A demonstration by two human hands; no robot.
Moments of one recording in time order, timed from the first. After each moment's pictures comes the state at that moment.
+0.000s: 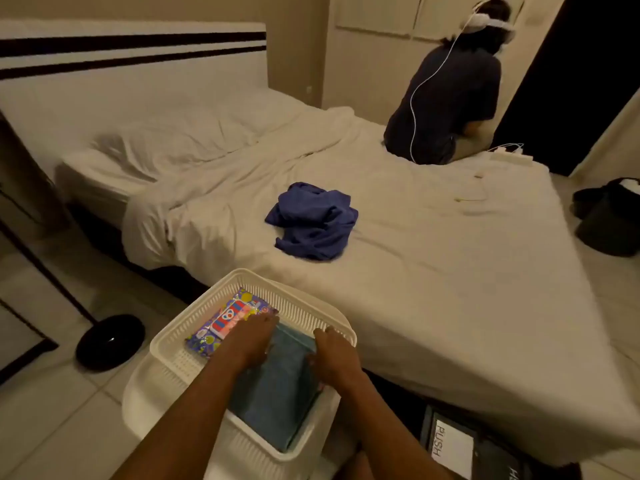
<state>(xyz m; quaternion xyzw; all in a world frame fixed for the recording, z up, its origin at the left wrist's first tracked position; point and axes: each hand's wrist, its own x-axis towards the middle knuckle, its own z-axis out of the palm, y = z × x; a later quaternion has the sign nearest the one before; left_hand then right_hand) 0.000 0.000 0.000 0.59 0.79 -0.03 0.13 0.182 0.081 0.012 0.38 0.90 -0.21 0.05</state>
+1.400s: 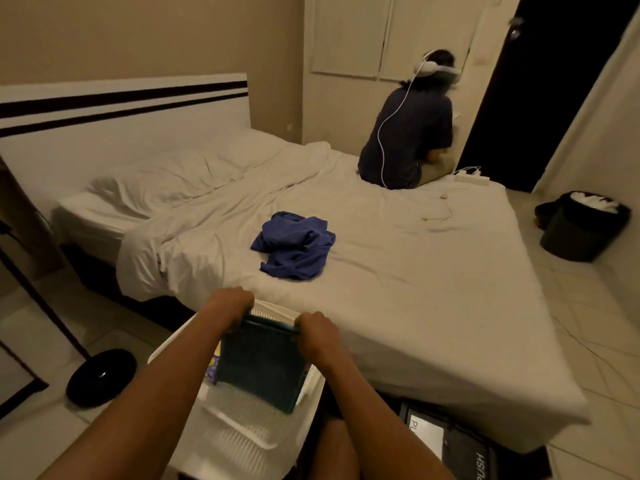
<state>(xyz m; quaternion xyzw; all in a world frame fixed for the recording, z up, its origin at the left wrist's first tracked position) 0.006 0.007 0.137 0.56 0.81 -0.18 0.06 0.195 0.069 0.098 0.40 0.90 -0.18 -0.03</state>
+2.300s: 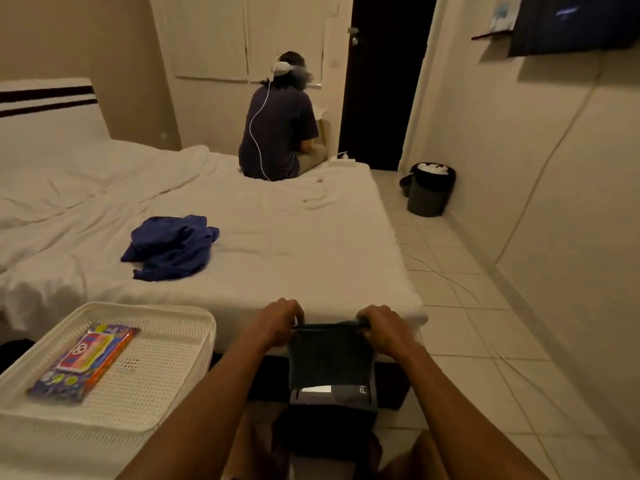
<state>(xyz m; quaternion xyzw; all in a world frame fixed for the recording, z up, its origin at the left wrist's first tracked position) 0.318 0.062 0.100 0.73 0.66 0.04 0.16 0.559 0.088 0.090 0.58 0.79 -0.16 -0.08</state>
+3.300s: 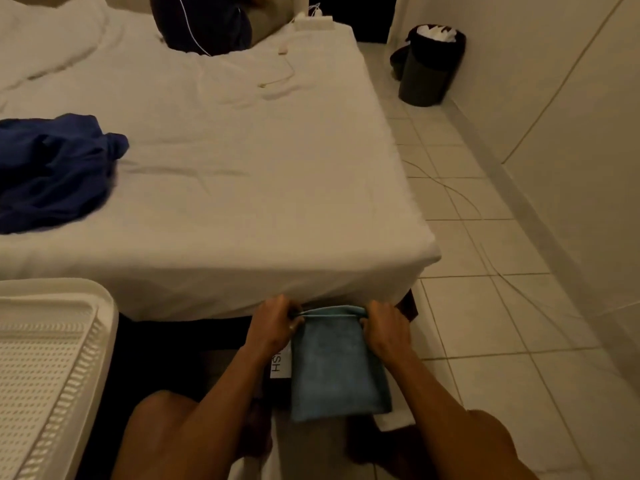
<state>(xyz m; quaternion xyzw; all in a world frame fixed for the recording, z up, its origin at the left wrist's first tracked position) 0.369 0.173 -0.136 0.67 0.67 0.18 0.26 0.602 0.184 -0.138 0.70 0.68 -0.19 -0.01</state>
